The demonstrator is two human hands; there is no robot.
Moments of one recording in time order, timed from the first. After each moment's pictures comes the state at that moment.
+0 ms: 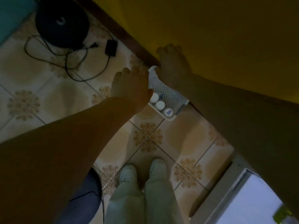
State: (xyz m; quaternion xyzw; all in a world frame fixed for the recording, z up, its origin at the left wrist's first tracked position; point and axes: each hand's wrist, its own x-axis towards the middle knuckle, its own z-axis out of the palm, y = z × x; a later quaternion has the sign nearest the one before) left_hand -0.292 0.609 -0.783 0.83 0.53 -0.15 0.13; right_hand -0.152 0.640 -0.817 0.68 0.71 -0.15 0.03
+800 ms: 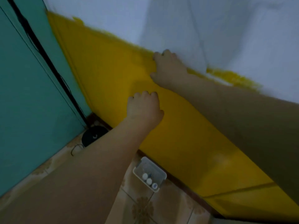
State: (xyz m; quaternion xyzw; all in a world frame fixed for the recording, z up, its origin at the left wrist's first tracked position) left_hand -0.238 0.593 -0.259 0.84 0.54 0.02 0.01; right_hand -0.132 0.656 -0.220 0.70 0.70 0.04 -0.12
